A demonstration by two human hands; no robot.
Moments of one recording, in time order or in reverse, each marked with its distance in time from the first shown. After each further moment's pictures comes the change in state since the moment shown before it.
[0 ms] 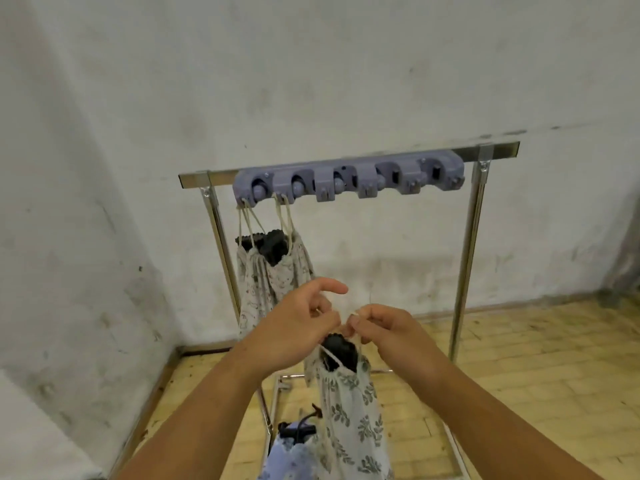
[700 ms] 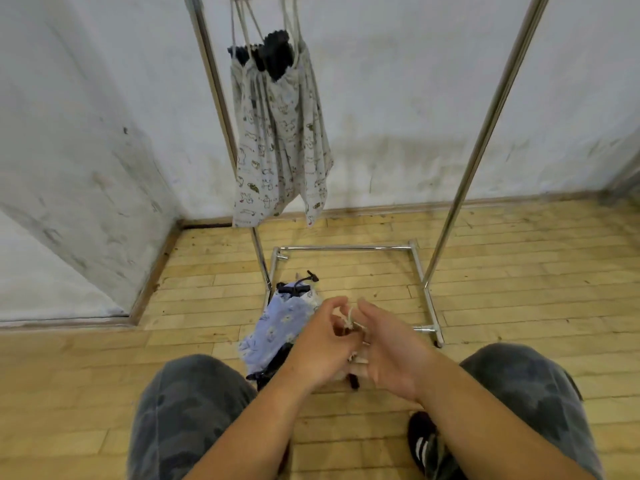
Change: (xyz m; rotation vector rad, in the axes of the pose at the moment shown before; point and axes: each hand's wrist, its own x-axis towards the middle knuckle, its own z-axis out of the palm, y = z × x) left_hand -0.144 -0.155 0.181 -0.273 0.016 -0.475; right_hand -0.133 0.152 0.089 0.714 -0.080 0.784
